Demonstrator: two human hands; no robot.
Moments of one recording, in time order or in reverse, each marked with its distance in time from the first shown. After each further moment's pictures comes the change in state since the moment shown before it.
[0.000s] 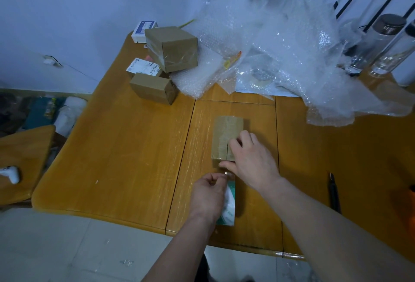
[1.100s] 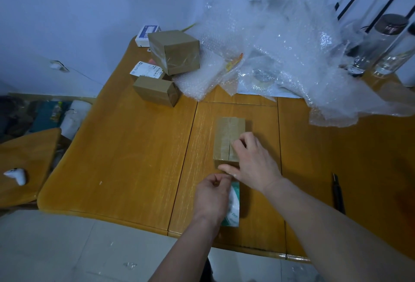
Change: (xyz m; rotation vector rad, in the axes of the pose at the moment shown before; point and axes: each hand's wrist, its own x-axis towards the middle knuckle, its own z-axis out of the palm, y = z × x) left_hand -0.009 0.002 0.003 -0.004 0.002 0.015; right_hand -0.003 0.010 0.014 0.138 -0.014 -0.014
